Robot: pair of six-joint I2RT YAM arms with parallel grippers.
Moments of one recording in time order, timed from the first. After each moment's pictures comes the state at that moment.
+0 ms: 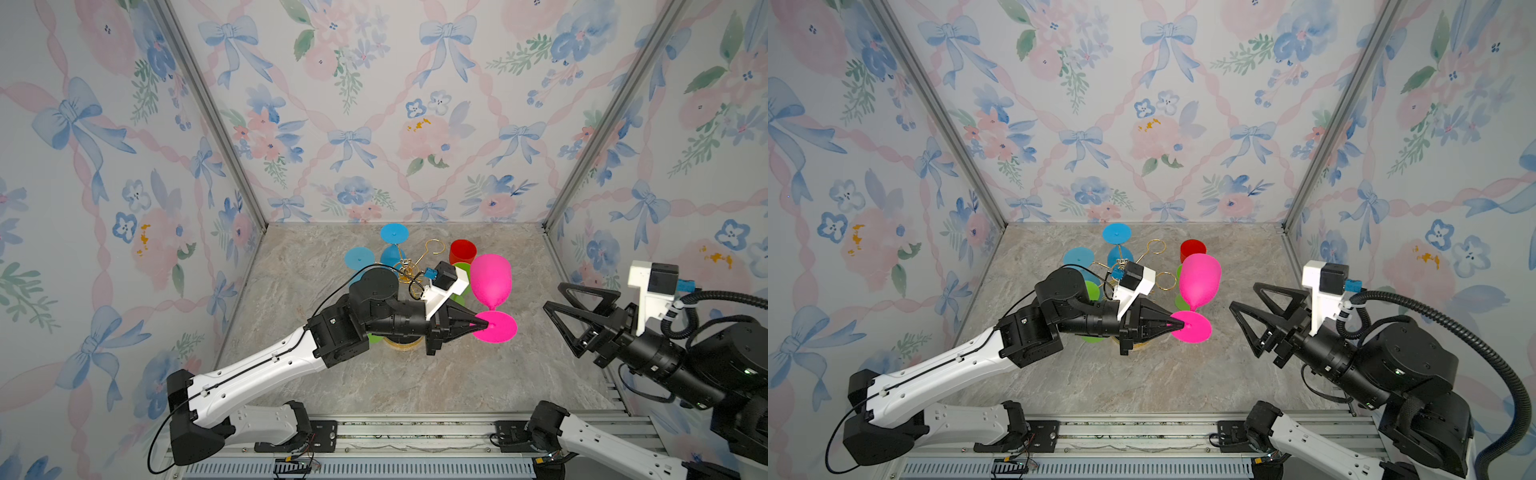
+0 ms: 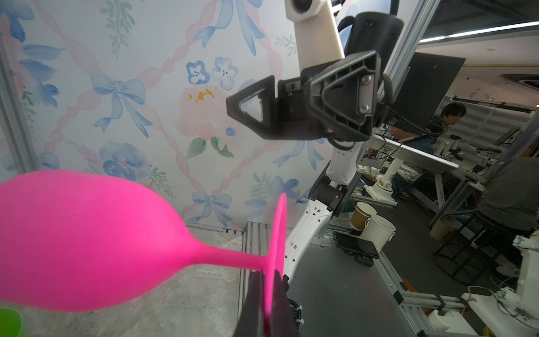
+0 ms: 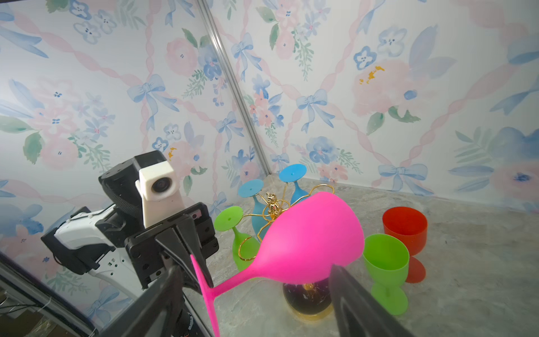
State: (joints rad) left arm -1.12 1.21 1.25 -0.07 0.48 -0.18; right arm 0.87 0.65 1.53 -0.92 0.13 0.39
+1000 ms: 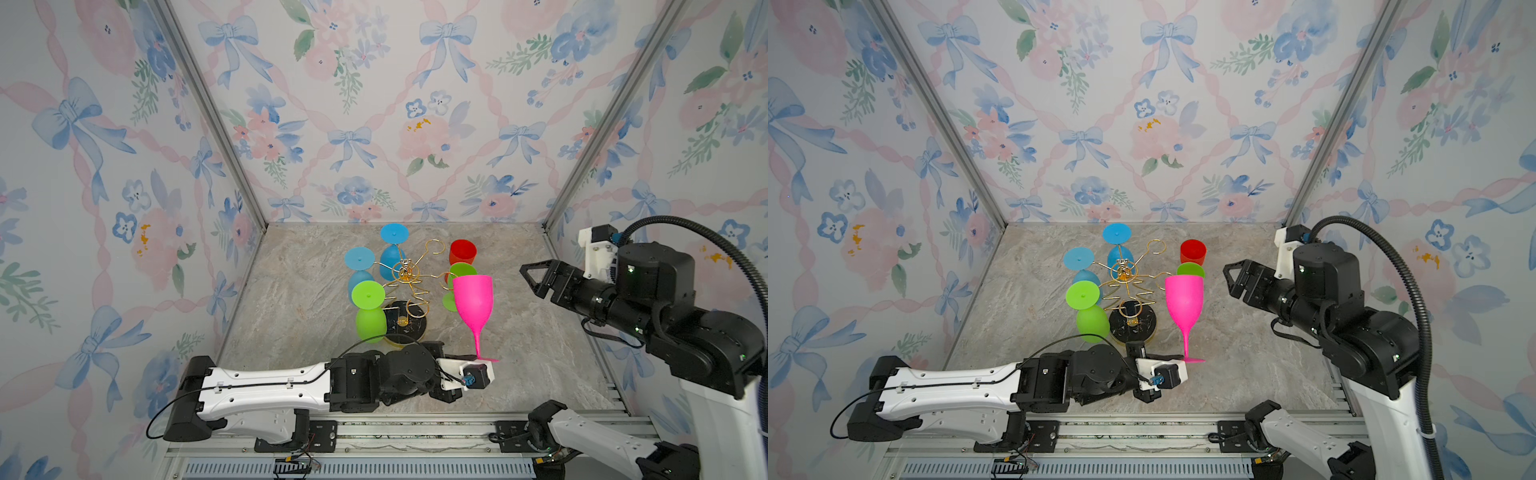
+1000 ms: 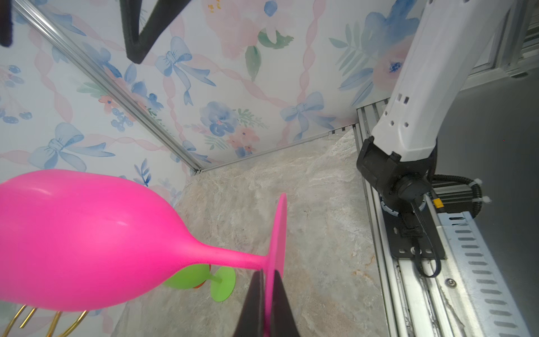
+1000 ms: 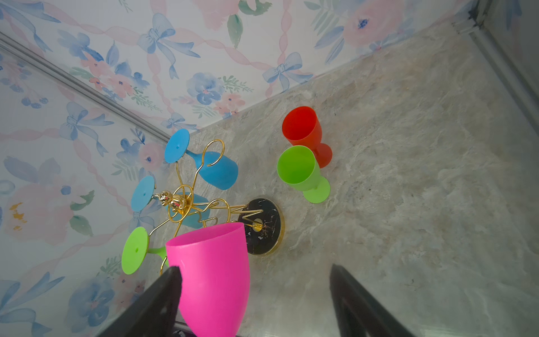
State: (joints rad) left arm -1.47 1.18 1.01 -0.14 -0.32 0.48; right arm 0.38 1.04 1.80 -1.32 -0.06 0.70
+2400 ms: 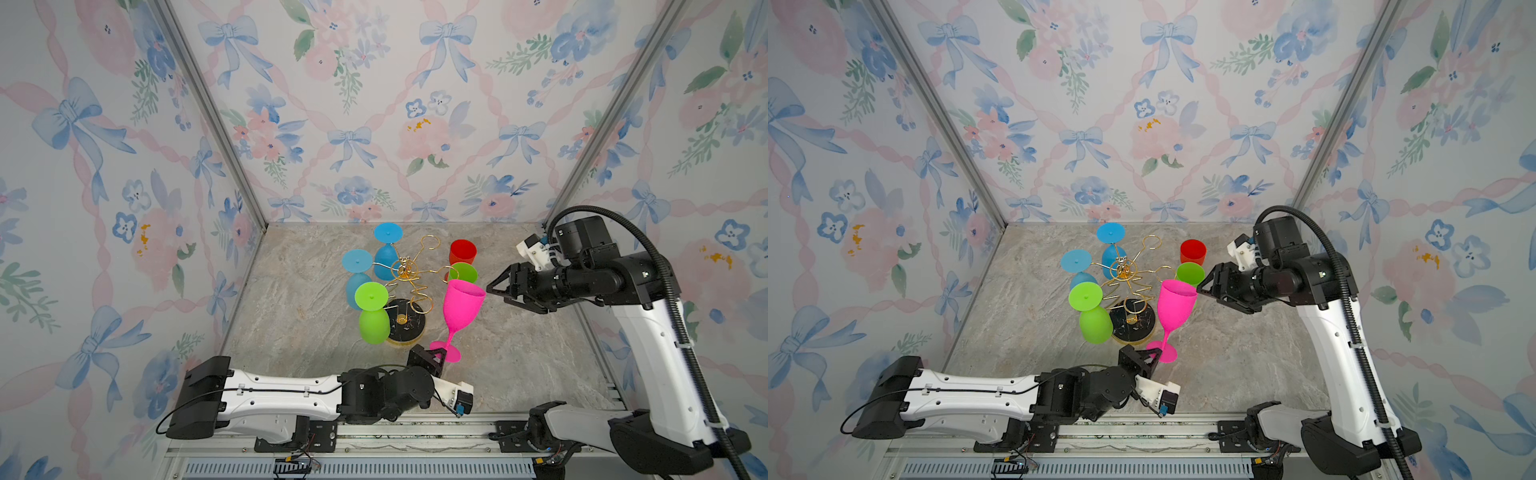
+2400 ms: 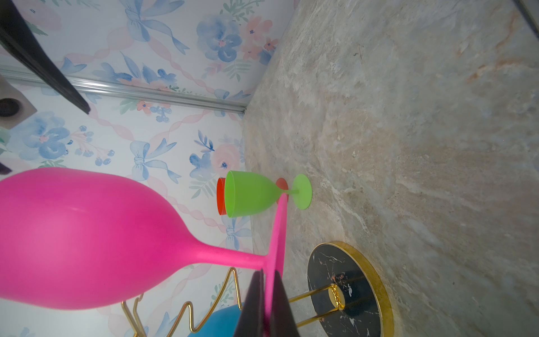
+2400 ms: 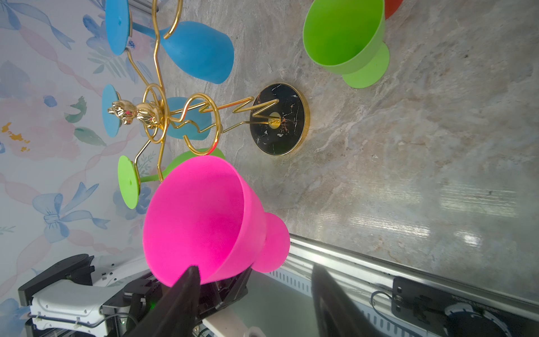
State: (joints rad) left arm -1.49 1.21 0.79 -0.01 -0.67 1.10; right arm 0.30 1.26 1.80 -1.54 -0.48 0.56
